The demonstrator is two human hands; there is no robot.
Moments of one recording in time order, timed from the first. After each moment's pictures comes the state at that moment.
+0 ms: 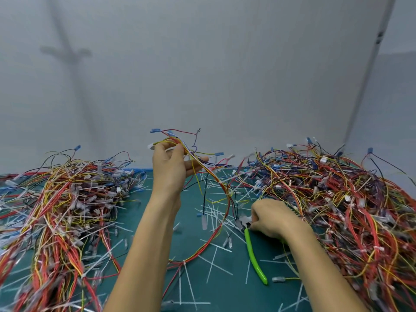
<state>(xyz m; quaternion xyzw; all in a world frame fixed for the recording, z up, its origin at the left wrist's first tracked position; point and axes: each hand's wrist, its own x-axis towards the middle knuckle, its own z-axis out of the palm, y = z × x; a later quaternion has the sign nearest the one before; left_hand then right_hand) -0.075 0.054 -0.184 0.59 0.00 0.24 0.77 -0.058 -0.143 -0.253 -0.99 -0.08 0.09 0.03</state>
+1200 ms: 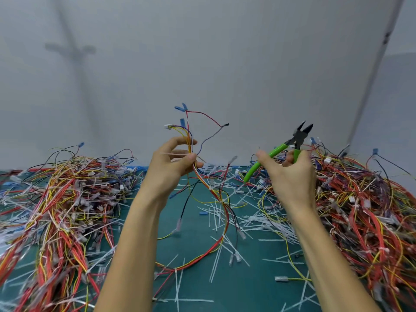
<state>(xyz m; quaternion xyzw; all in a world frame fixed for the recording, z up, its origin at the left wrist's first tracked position) -0.075 0.088 -0.192 0.70 -0.11 0.17 0.68 -0.070 -0.135 -0.210 -0.77 0.07 -0.34 0.54</state>
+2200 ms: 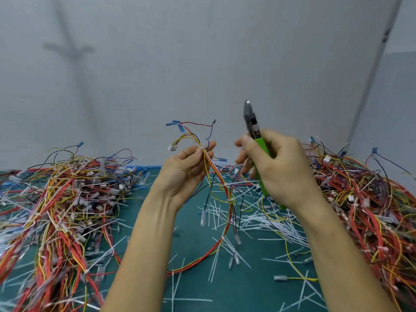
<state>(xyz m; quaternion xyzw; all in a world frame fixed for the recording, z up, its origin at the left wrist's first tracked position) -0.068 0.063 -0.193 0.46 -0.08 -0.01 0.89 -0.107 -0.116 -0.163 -0.78 -0.20 -0.24 0.54</state>
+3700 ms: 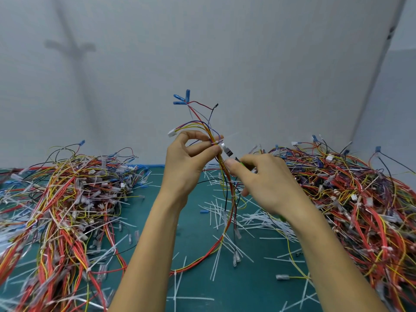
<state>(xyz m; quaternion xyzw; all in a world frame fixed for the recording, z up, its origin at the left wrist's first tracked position) -0.082 0.051 -0.183 0.63 -0.16 0.19 0.74 -0.099 -0.109 -0.183 -0.90 -0.17 -0.18 0.36</state>
